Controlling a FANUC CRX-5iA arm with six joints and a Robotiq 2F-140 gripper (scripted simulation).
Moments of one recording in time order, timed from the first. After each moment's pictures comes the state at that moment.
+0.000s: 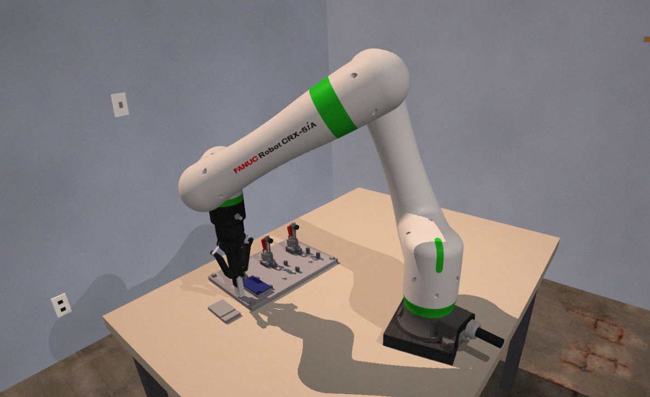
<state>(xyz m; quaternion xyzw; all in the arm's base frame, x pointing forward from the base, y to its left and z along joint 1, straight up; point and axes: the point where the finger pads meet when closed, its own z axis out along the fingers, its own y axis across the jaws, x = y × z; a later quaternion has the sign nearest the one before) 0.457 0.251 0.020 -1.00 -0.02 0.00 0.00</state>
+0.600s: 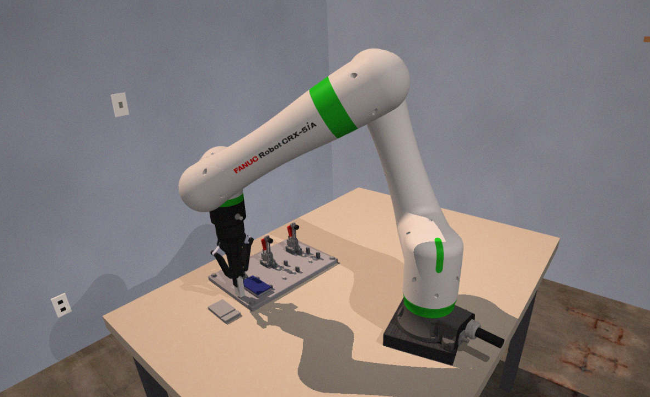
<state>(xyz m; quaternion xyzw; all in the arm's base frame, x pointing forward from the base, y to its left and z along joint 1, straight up) 0.458 0.250 0.019 -1.00 -0.02 0.00 0.00</state>
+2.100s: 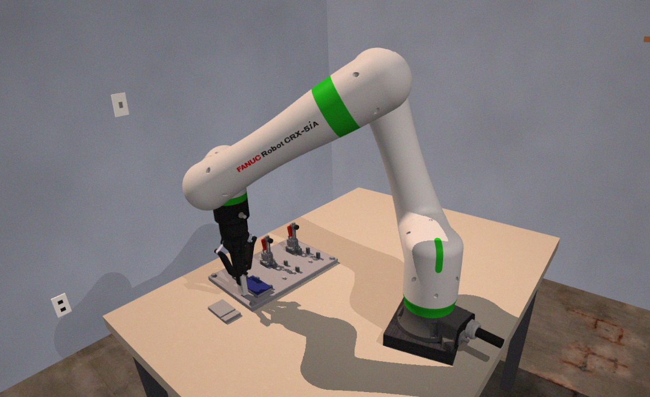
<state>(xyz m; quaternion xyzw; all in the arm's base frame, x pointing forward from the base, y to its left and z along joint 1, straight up) 0.458 0.239 0.019 -1.00 -0.02 0.00 0.00</state>
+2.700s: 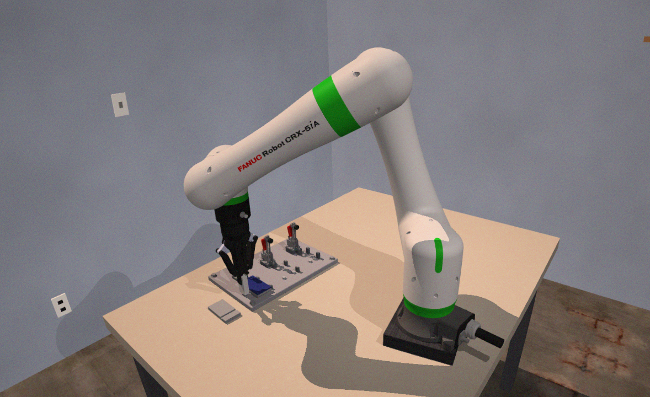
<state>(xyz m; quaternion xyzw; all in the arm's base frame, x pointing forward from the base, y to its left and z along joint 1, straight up) 0.458 0.235 0.019 -1.00 -0.02 0.00 0.00</state>
